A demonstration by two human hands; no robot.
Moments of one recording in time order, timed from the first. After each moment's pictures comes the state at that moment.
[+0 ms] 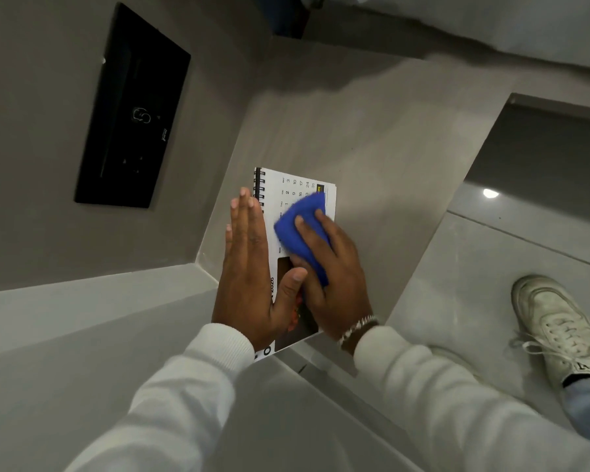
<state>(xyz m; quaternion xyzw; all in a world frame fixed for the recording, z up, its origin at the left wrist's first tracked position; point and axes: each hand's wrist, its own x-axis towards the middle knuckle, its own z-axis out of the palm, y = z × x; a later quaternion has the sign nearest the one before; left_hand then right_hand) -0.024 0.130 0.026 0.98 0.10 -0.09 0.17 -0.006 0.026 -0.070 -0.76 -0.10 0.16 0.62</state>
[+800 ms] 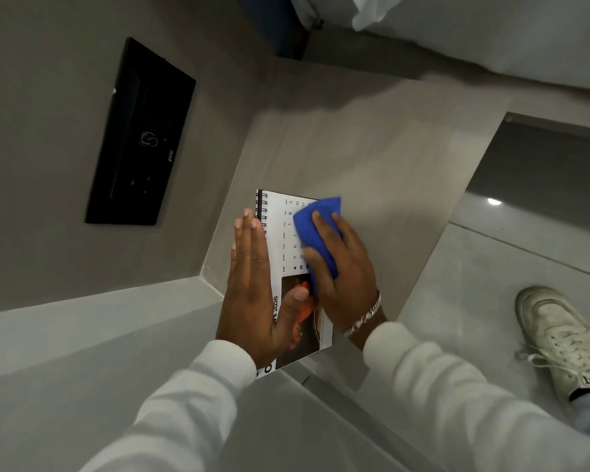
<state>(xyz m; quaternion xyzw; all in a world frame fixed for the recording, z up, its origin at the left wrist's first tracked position) -0.025 0.130 0.029 0.97 0.12 -0.10 0.19 0.022 0.025 -0.068 -0.76 -0.05 0.21 0.61</state>
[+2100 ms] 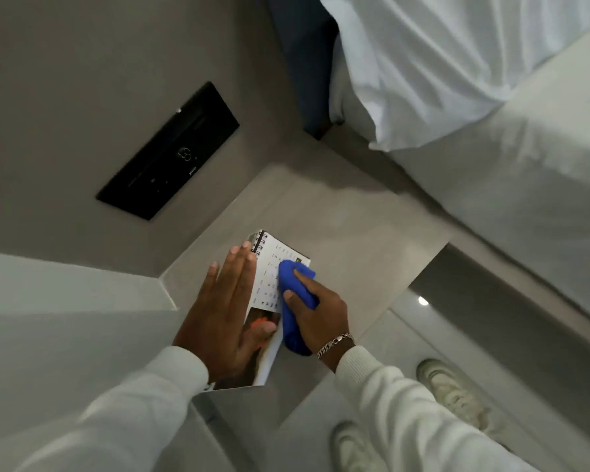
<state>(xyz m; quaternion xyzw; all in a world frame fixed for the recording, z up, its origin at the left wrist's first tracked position) -0.028 0.133 0.026 0.99 0.09 -0.11 0.08 0.068 -0.007 -0.038 -0.75 -0.04 0.38 0.55</state>
